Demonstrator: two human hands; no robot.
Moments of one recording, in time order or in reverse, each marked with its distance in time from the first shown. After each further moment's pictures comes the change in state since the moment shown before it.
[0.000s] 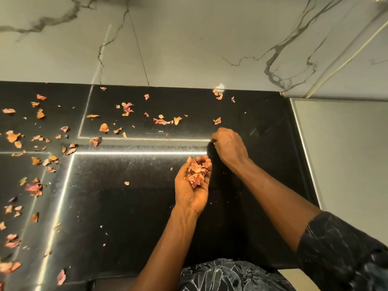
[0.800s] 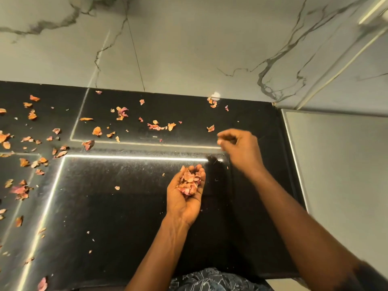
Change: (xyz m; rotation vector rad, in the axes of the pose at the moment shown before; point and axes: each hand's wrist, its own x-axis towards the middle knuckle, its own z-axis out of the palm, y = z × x) left_hand -0.005 -0.004 -0.003 -0.022 0.011 -0.044; right_hand -0.026 0.004 -0.065 0.616 0.124 0.229
